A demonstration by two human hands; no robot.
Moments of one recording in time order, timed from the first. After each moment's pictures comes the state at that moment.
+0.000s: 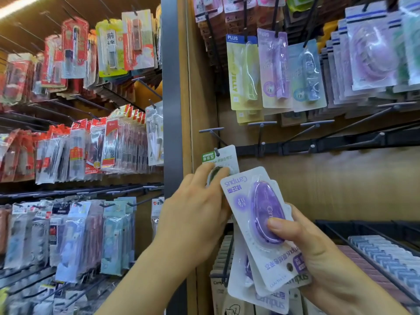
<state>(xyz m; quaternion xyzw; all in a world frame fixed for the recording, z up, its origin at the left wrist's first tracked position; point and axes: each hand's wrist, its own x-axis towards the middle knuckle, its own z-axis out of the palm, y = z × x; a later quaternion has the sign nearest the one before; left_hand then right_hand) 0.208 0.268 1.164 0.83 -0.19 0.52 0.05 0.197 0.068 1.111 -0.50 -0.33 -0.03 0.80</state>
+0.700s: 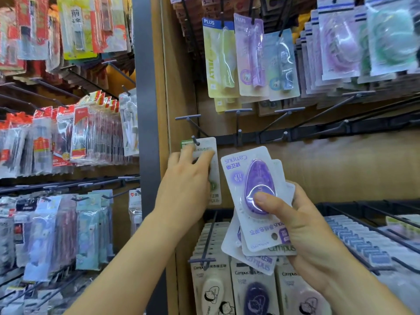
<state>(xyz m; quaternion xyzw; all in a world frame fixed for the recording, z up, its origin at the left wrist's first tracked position) 0.244 0.249 1.175 0.84 -0.17 0.51 0.04 0.188 0.073 1.119 -0.54 -0.26 -0.16 0.79</state>
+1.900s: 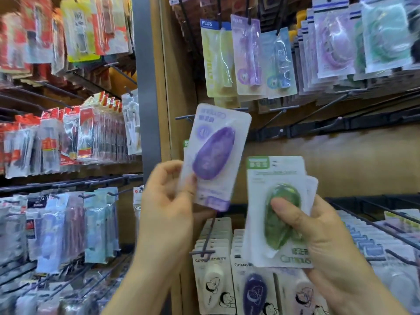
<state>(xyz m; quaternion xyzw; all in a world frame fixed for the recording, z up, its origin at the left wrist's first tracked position) 0.168 0.243 1.140 0.58 -0.25 0.35 0.69 0.164 0.060 1.103 -0.48 -0.28 -0.19 0.81</state>
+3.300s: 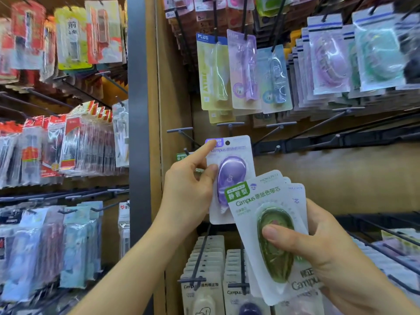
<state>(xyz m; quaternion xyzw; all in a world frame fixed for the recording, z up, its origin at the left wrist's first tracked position) 0.239 0.228 1.185 0.69 -0.34 0.40 0.50 0.167 0.046 1.125 -0.59 -0.33 -0.16 0.72</state>
